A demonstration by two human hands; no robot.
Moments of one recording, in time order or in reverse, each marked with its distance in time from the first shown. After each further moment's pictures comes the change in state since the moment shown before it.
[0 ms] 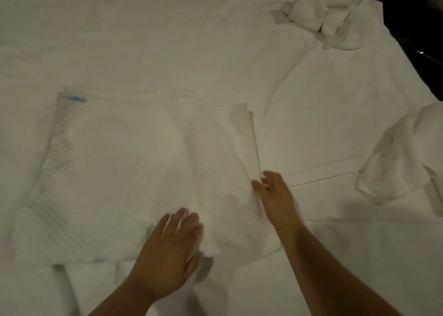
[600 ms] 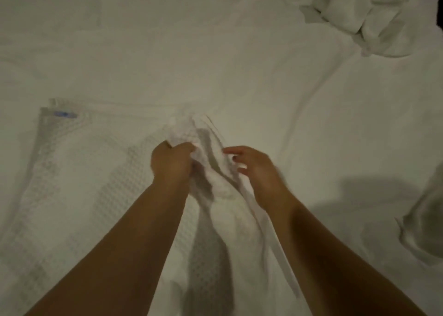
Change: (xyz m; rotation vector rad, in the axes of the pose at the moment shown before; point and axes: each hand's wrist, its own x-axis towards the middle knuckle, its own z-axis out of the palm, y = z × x) left_hand 0.195 -0.062 -0.114 -1.439 0.575 -1.116; right_hand 0.105 -0.094 0.063 0.167 -0.382 -0.093
